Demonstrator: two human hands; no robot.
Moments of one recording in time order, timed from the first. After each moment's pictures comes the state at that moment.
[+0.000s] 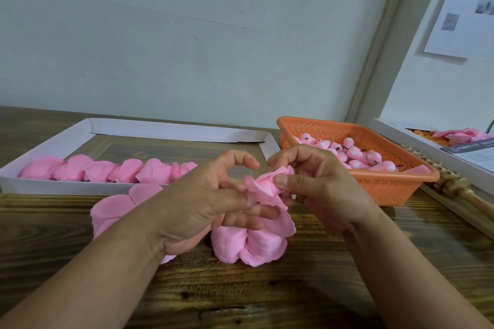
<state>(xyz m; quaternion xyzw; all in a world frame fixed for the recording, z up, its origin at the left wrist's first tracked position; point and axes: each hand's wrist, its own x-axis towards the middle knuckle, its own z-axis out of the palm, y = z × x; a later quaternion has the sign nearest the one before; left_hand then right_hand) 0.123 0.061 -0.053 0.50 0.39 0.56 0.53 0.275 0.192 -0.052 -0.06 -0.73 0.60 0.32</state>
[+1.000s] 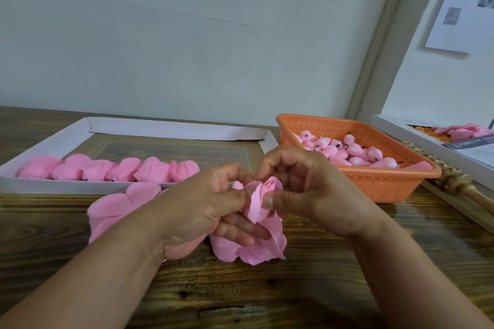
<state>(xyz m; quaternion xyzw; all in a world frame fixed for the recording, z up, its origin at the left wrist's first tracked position) 0.128 0.065 -0.059 0.47 0.47 0.52 0.53 0.278 0.172 -0.041 -0.04 -0.82 0.51 0.24</state>
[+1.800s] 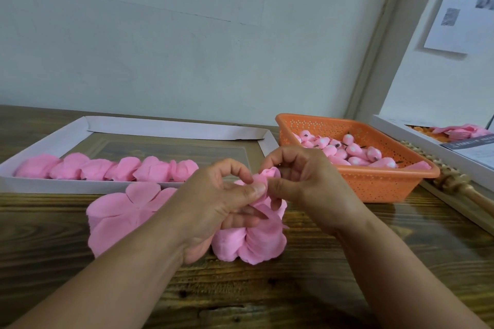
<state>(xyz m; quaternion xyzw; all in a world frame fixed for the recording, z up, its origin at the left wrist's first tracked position) 0.136 0.073 -0.068 0.41 0.48 0.62 0.47 0.270 0.176 -0.048 -0.13 -0.80 0.49 0.31</state>
